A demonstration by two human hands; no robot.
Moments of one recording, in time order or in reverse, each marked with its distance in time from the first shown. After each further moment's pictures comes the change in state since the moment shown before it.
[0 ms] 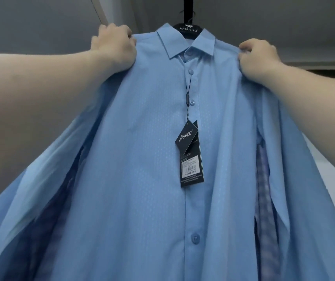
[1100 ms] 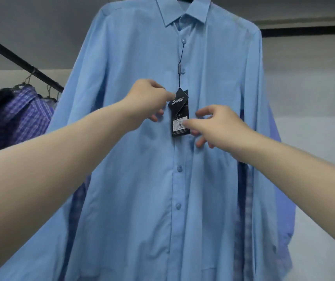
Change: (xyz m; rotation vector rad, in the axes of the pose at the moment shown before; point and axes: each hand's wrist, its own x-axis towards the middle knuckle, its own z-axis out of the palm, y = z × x) left_hand -0.199 0.028 -0.035 -0.824 -0.622 -0.355; right_hand -0.268 -0.078 -0.010 0.417 -0.549 0.348
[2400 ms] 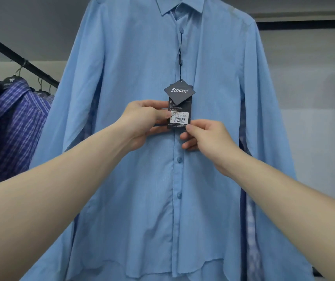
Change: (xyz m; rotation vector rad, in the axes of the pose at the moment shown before) left_hand -0.034 -0.037 0.008 -0.509 -0.148 -0.142; right_hand -0.016 0.025 0.035 0.402 0.013 0.031
